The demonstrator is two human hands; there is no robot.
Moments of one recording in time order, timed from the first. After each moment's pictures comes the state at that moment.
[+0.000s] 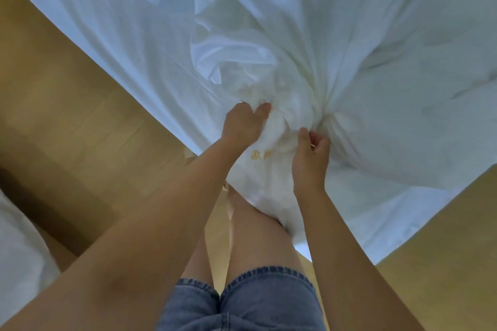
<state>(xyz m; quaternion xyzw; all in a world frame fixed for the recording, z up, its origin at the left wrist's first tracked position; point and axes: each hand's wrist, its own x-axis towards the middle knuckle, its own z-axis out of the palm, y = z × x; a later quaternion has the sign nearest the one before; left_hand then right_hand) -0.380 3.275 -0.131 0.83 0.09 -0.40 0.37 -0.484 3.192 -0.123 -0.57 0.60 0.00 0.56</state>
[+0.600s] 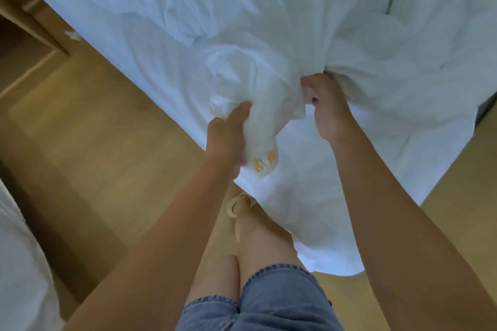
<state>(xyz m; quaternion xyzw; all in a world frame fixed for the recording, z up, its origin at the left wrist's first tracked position) -0.480 3.332 0.028 0.65 0.28 -0.26 0.65 -0.484 3.170 0.014 -0.62 0.28 -0.05 0.73</state>
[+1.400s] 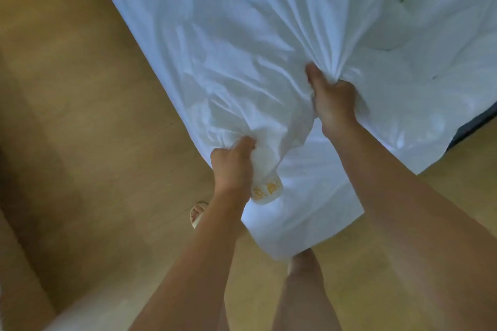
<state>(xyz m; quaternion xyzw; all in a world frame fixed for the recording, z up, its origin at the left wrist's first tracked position) -0.630 3.242 -0.037 0.57 0.41 -0.18 0.69 -0.544 3.076 -0.053 -0.73 0.37 -0.01 0.58</state>
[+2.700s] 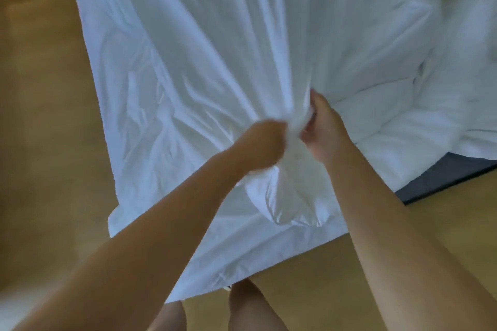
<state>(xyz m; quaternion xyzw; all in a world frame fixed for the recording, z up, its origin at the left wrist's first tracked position) -0.524 2.973 -0.018 0.92 -0.06 -0.25 0.29 -0.485 2.847 -0.030 -0.52 0.30 0.20 0.77</state>
